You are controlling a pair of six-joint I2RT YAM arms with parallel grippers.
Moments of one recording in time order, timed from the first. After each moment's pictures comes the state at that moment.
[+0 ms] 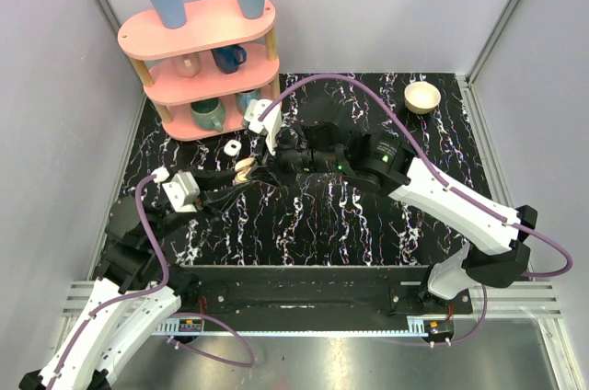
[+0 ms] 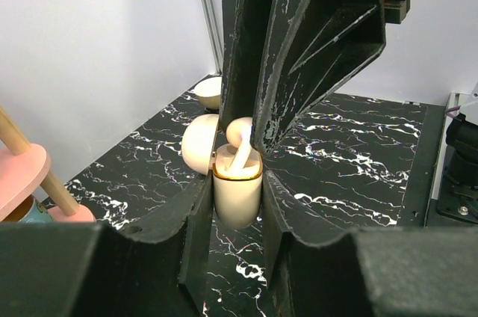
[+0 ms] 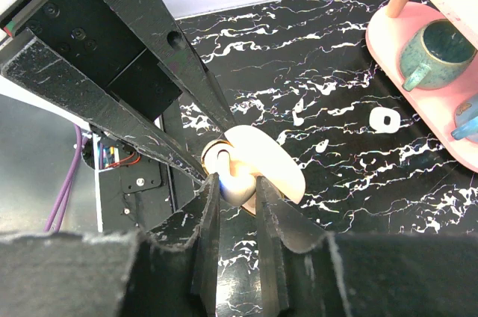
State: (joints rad) left arm -0.49 0.41 0.67 -0.03 0.54 0.03; right arm 1.11 1.53 1.83 -0.65 -0.23 -0.08
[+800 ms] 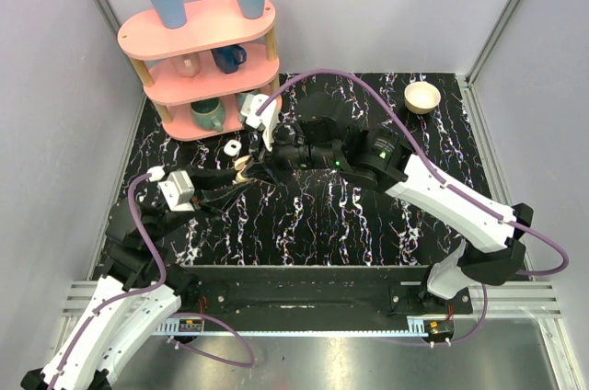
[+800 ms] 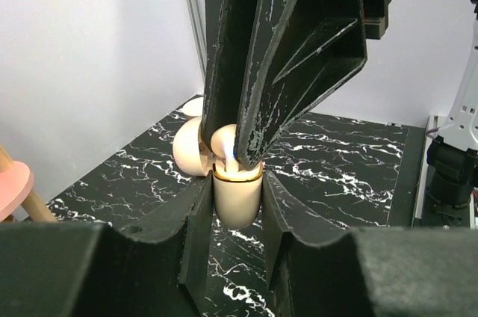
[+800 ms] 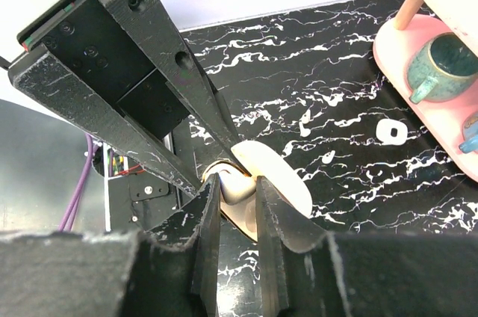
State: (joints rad) left arm -0.48 0.41 0.65 0.07 0.58 -0.04; right arm 1.11 1.55 1.87 -0.65 -0.26 -0.06
